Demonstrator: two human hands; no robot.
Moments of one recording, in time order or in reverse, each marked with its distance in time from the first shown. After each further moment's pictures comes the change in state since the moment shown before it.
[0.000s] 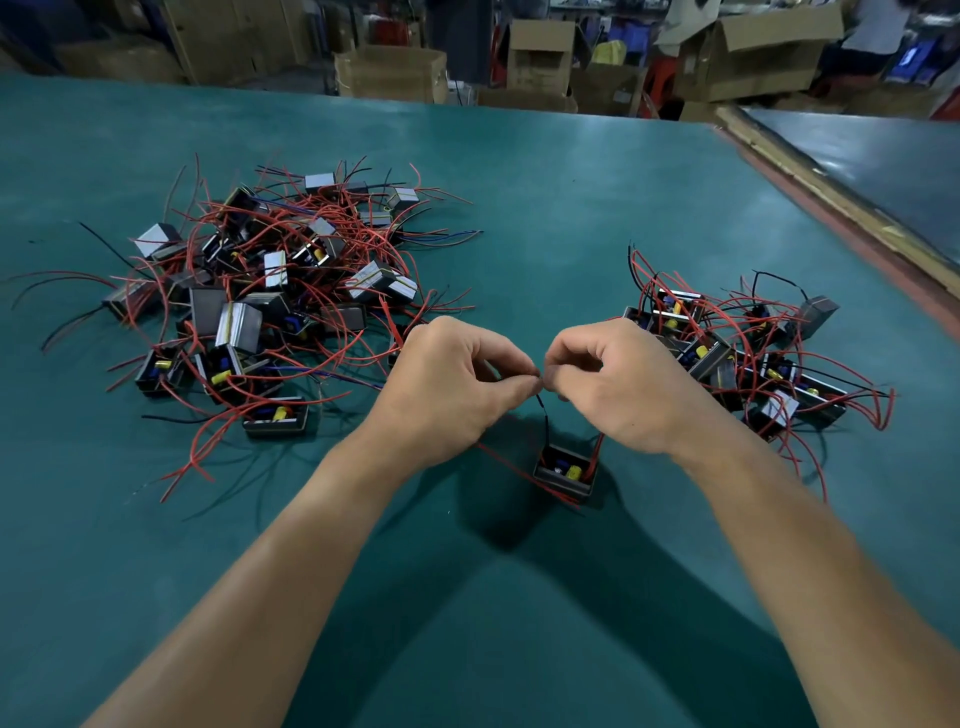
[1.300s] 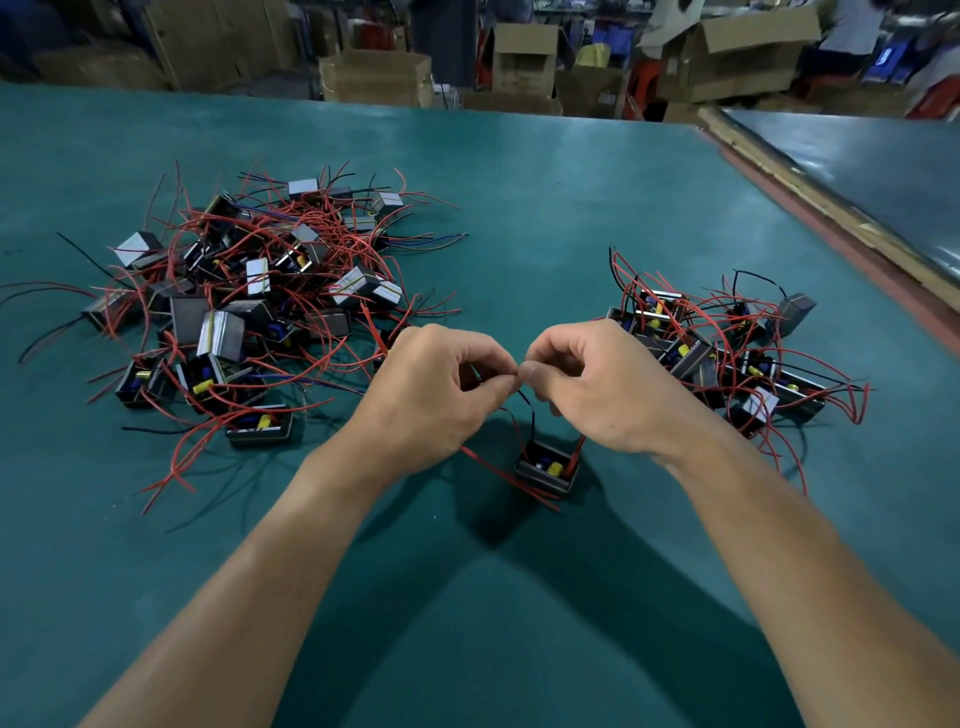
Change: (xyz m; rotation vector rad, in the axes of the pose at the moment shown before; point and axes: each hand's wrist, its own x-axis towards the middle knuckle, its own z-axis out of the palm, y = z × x) left_hand 0.002 -0.004 -0.001 0.103 -0.001 0.137; right_hand 0.001 -0.002 0.001 0.086 -0.007 0.014
